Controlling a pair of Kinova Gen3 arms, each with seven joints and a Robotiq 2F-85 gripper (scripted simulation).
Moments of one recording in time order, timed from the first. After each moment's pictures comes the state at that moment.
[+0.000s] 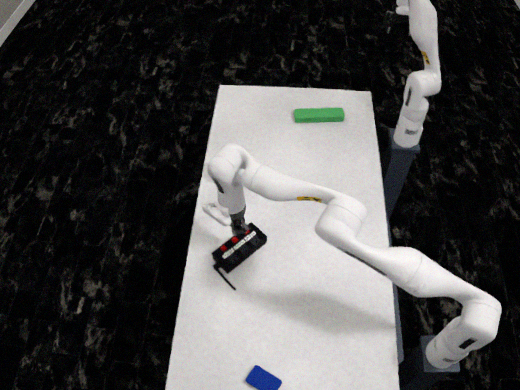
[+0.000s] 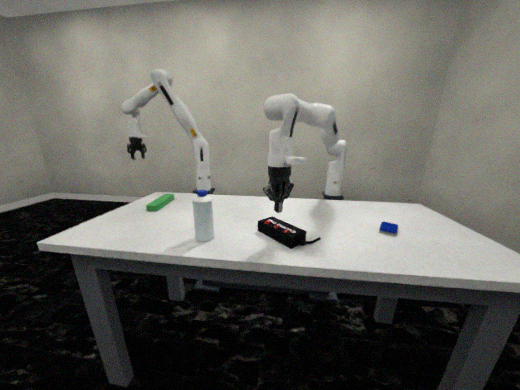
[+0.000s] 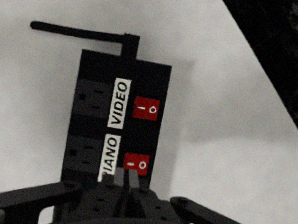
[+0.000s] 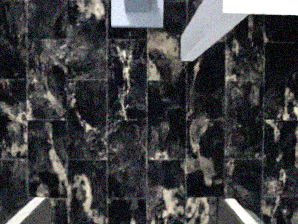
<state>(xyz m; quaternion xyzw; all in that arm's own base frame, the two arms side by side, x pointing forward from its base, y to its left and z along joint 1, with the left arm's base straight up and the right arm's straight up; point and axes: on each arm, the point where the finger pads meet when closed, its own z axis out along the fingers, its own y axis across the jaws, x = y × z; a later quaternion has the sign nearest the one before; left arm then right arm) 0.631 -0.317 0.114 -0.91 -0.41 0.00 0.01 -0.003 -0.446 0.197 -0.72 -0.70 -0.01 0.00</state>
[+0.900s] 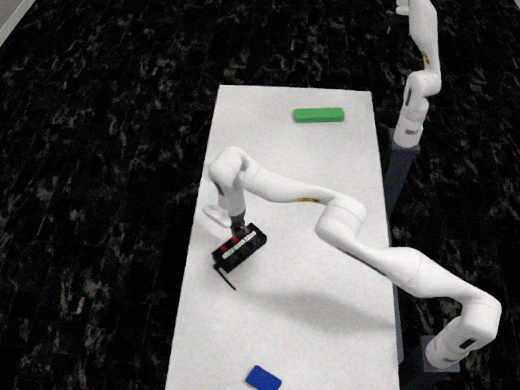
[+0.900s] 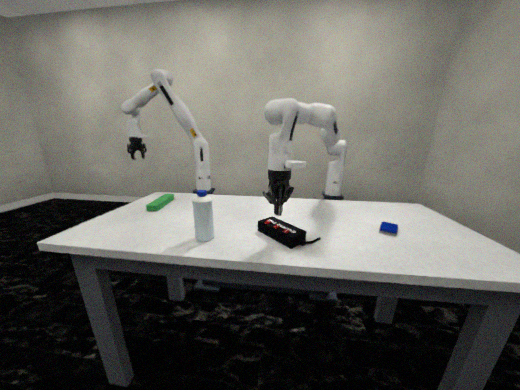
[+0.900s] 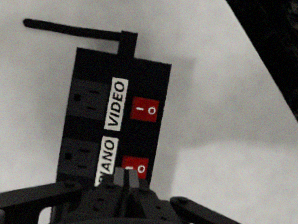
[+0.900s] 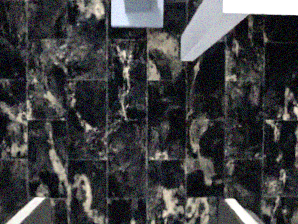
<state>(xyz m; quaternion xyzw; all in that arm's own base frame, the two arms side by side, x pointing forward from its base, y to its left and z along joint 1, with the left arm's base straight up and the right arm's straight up) 0.632 -0.317 0.102 -0.91 -0.41 0.00 0.00 -0.003 -0.446 0.197 -0.72 -0.70 -0.01 0.00</state>
